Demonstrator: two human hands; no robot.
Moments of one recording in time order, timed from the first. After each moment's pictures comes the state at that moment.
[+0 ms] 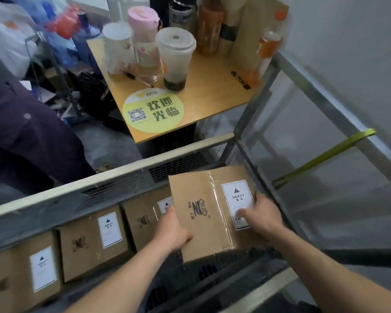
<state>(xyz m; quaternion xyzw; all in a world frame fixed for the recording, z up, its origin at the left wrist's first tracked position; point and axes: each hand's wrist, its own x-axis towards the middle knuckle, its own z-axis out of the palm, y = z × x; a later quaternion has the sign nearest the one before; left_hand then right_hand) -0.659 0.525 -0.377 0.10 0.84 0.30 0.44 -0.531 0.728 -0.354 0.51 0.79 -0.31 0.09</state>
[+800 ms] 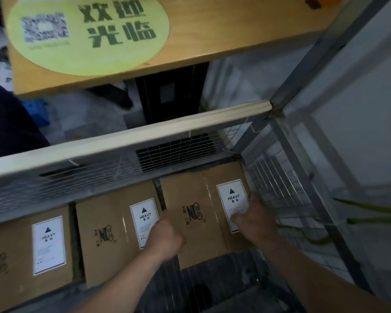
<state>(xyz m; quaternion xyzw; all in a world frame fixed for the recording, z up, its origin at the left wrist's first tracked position) -0.703 0.625 -0.629 0.03 0.82 0.29 0.49 -0.597 0.833 -0.626 0.49 0.79 -0.33 0.14</state>
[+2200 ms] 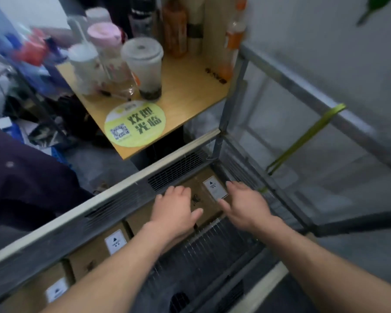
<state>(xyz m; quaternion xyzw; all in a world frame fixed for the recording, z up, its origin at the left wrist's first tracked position) -0.701 0.560 -0.347 0.48 0.85 0.01 0.20 -0.551 0.702 -0.344 0.36 0.91 -0.17 0.11</state>
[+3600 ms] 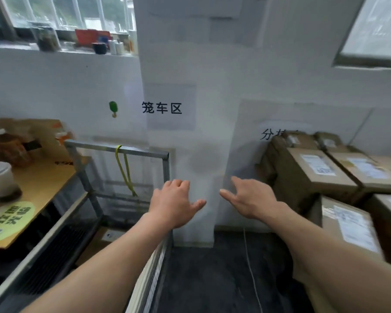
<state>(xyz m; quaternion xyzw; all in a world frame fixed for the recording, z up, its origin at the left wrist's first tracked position) -0.356 0.450 -0.066 0.78 0.61 0.11 0.04 -0.134 0.445 -0.047 0.70 0.72 -0.01 -0.03</state>
